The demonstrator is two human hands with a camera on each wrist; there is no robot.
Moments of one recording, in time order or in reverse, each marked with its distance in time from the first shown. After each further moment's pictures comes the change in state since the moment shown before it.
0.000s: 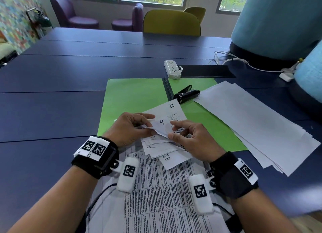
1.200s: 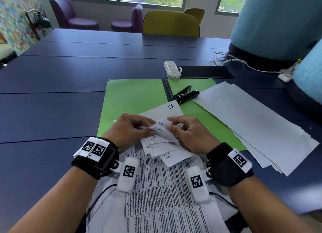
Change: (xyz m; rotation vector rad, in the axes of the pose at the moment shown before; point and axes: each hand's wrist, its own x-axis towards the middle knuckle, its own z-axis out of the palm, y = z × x) left_hand -0.001 0.001 0.000 -0.047 -0.024 -0.023; right_hand 0.020 -0.004 -0.001 -0.082 -0.059 -0.032
